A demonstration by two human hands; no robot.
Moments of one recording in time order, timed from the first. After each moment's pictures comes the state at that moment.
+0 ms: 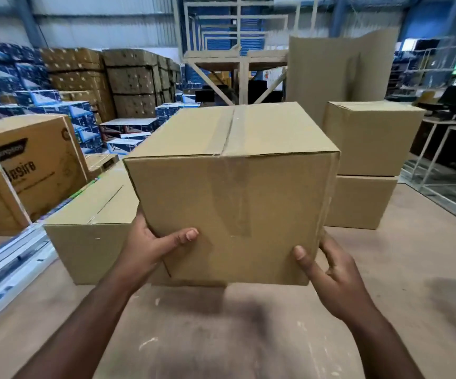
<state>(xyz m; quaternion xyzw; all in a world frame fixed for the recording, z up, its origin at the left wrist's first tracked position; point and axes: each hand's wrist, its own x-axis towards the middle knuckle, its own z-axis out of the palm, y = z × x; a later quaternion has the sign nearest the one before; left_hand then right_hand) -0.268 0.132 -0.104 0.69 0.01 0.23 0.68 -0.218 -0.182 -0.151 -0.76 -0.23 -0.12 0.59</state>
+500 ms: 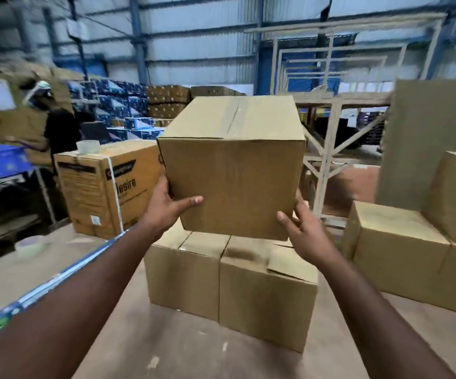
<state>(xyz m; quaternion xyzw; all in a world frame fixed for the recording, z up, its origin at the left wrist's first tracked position) -0.217 0.348 -0.035 0.75 0.07 0.35 0.56 -0.077 0.063 -0.076 -0.79 -0.34 -0.06 0.51</state>
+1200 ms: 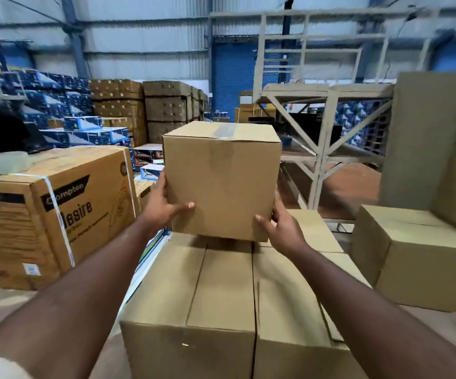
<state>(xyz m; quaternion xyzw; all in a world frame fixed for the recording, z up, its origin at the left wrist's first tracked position) -0.009 0.546 -0.058 0.79 0.01 0.27 0.56 0.080 0.260 -0.108 -0.81 -0.24 -0.07 0.53</state>
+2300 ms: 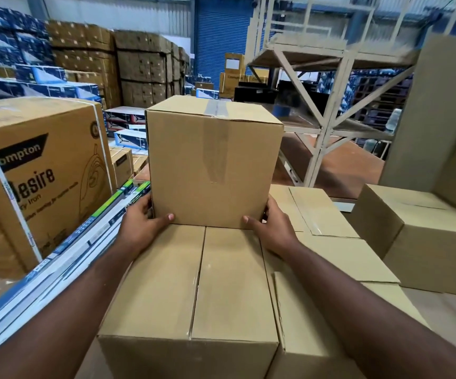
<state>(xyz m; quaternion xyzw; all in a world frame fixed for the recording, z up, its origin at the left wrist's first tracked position) 0.021 0.608 -0.187 0.77 0.12 0.22 0.59 0.117 0.309 -0.176 -0.87 -0.16 -0.04 0.47</state>
